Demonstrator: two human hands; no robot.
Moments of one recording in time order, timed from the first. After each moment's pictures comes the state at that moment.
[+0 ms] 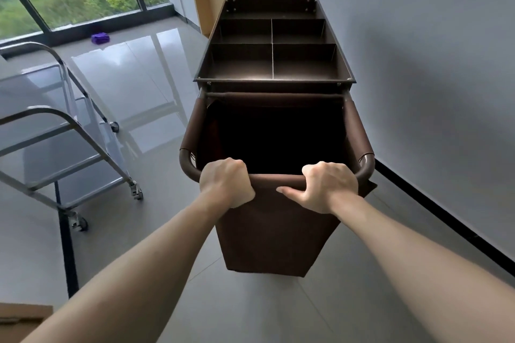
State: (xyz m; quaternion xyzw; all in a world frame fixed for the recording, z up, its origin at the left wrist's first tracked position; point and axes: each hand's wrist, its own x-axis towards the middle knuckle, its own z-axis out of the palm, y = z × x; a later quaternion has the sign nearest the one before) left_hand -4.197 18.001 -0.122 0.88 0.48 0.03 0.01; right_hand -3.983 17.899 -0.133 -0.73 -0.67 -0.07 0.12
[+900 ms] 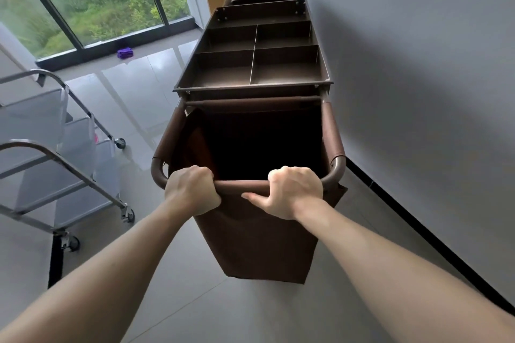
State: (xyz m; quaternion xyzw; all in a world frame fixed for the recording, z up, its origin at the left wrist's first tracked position) left_hand -4.010 18.137 -0.115 0.82 0.57 -0.05 -0.02; right_hand -3.790 18.052 -0.123 -0.67 -0.73 -0.03 0.15
